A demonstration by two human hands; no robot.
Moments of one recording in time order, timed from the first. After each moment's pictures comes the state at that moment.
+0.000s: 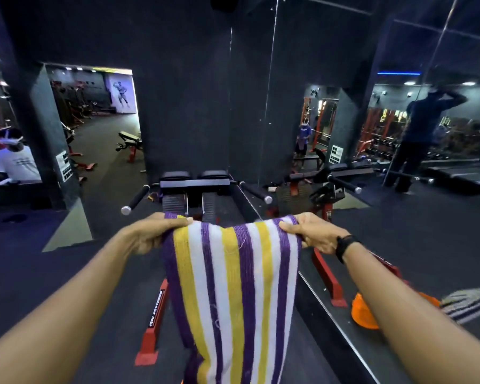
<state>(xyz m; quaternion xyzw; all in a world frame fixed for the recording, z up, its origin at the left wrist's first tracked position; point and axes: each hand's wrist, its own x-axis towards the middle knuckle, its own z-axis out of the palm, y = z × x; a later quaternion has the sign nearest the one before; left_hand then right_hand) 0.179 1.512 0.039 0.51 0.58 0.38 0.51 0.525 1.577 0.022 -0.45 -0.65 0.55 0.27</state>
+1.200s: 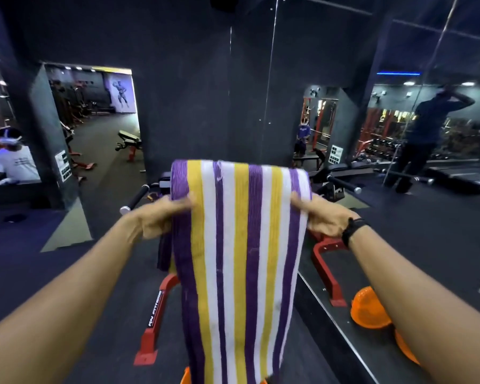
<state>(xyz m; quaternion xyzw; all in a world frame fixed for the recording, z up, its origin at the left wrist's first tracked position) 0.181 1.527 0.055 0.54 0.48 0.40 0.57 0.531 1.579 0.058 -0.34 -0.60 0.63 0.34</state>
